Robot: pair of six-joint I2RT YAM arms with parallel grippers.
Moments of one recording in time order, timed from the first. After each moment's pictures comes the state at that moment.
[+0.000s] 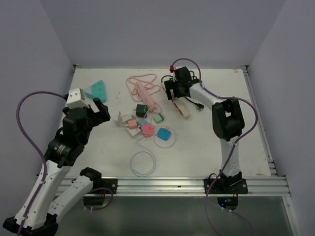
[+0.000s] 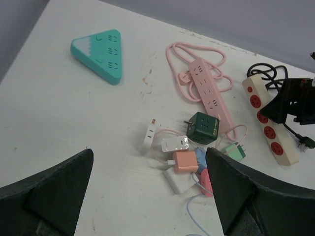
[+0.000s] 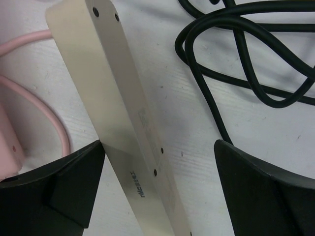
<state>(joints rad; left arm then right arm) -0.39 0.68 0.96 -0.65 -0.43 -0.45 0.42 2.13 1.68 -0.41 0.10 0.10</state>
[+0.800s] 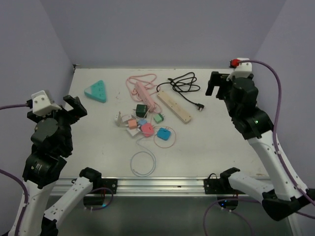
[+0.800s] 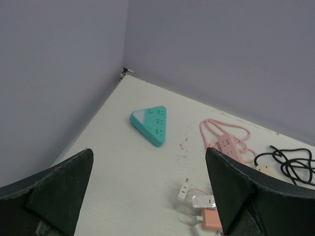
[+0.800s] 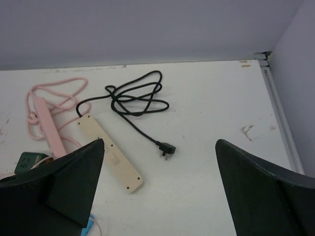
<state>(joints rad) -0.39 0.59 1.15 -0.64 -0.71 -0.27 0.42 1.10 1.33 -0.49 0.41 0.16</state>
